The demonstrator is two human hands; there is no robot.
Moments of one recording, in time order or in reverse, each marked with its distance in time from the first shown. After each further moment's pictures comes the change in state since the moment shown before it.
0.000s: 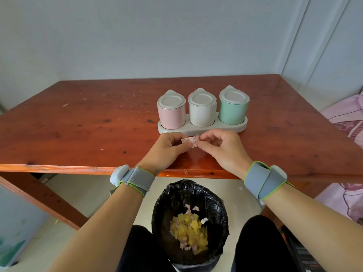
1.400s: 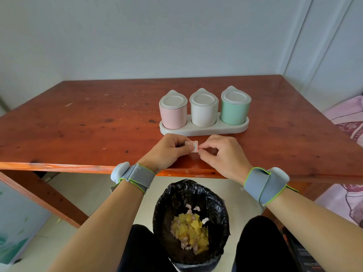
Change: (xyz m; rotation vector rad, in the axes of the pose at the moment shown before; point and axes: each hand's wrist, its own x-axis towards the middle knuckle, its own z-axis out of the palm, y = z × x) left_hand -0.002 0.004 -0.004 0.138 -0.111 -0.015; right_hand -0.009 0.003 0.004 -0.287 -0.032 -0.181
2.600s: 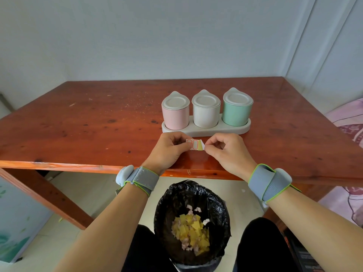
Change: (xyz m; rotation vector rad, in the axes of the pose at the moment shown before) left_hand 0.005 -0.008 0.006 -0.187 0.228 0.011; right_hand 0.004 -0.010 -0.012 0.180 -0.007 0.176
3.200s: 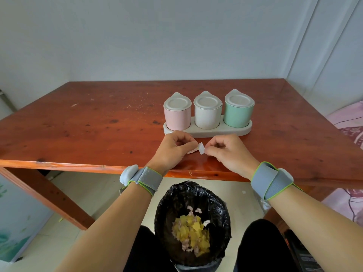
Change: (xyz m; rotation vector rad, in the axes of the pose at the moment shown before) left_hand 0.002 0.000 0.005 0.009 0.049 -0.025; right_hand 0.007 0.002 -0.002 0.065 -0.128 0.110
